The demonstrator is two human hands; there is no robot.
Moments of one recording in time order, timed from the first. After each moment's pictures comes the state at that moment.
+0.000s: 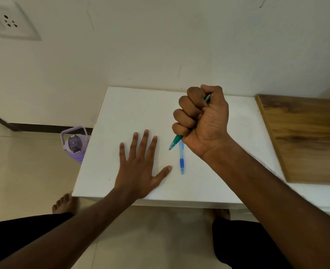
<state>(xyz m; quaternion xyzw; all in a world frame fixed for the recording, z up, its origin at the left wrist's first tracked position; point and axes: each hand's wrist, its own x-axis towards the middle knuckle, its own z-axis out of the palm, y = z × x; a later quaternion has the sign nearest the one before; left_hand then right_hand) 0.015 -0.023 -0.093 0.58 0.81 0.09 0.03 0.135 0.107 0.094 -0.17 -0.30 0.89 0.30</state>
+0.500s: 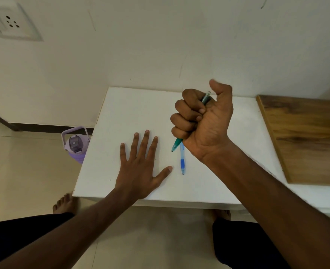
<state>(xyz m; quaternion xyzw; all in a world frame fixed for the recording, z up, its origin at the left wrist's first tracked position) 0.015 -0.022 -0.093 0.58 0.81 0.09 0.03 0.136 0.100 0.100 -0.16 -0.35 0.88 0.29</state>
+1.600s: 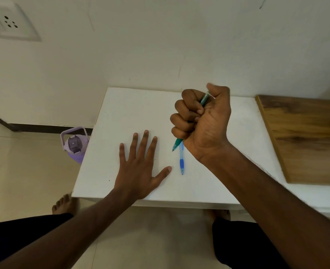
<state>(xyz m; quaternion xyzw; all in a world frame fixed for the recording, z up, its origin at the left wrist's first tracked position) 0.016 -0.022 -0.091 0.58 0.81 0.08 0.03 0.137 0.097 0.100 -0.18 -0.38 0.85 0.31</state>
